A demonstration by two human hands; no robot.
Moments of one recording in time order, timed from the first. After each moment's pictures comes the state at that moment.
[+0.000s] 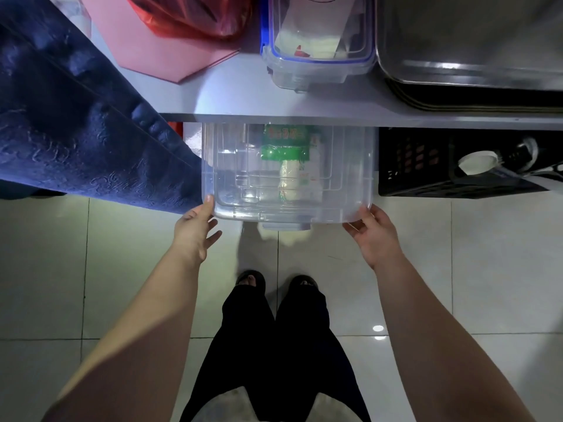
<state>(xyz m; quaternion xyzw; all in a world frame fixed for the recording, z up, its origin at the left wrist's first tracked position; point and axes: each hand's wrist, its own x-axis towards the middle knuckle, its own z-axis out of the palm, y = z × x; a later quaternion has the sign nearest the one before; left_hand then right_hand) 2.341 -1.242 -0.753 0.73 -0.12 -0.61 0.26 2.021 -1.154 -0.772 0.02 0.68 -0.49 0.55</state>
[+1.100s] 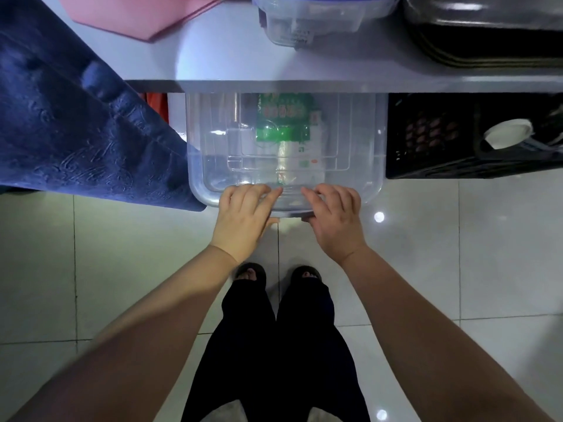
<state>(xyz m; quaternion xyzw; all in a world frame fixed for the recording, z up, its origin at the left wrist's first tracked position) 2.290 -1.217 -0.801 0.41 -0.90 -0.04 0.13 2.089 -1.162 -0.799 -0.74 0.65 -0.17 0.00</state>
